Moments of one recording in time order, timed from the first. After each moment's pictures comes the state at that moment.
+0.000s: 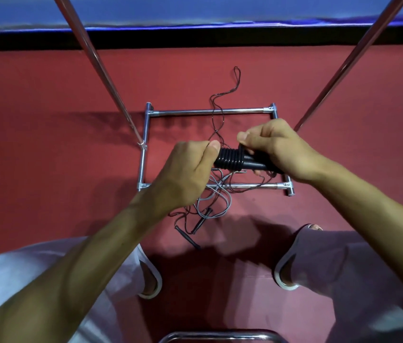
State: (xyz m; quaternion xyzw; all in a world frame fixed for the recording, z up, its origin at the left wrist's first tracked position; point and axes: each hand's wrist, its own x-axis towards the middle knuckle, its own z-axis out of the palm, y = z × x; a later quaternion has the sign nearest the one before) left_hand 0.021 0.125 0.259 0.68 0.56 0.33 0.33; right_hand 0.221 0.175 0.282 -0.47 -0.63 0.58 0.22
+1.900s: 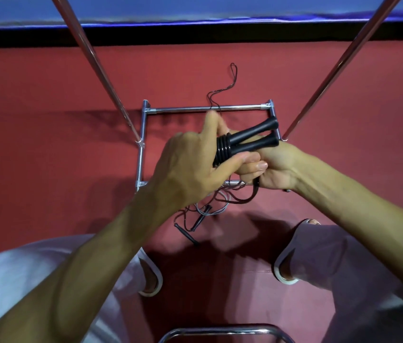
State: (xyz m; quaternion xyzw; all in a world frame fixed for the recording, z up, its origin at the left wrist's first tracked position) left_hand 0.029 0.119 0.286 0.77 0.53 0.32 0.16; right_hand 0.205 0.167 0.261 -0.39 -0.25 0.86 0.21
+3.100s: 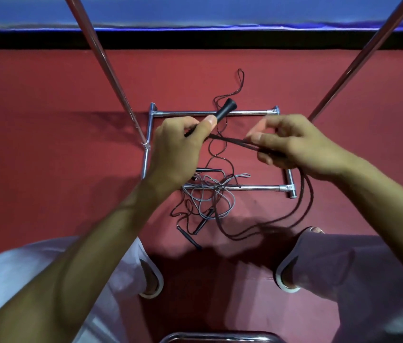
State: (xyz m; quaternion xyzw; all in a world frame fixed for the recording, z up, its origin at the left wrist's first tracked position) left_hand 0.008 0.149 0.270 0.57 0.65 0.41 0.30; right_hand 0.234 0.178 0.297 -0.48 -0.61 0.59 0.20
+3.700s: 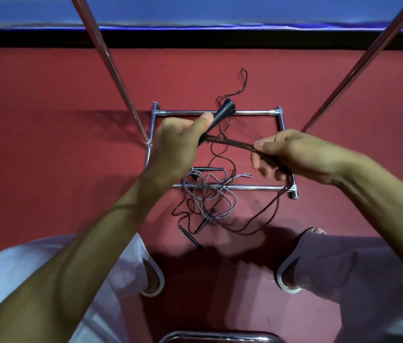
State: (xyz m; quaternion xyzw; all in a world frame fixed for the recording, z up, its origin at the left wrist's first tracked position) left_hand 0.001 0.152 0.273 0.49 0.67 0.41 0.38; right_hand 0.232 0.179 0.297 -0.49 -0.58 0.64 0.09
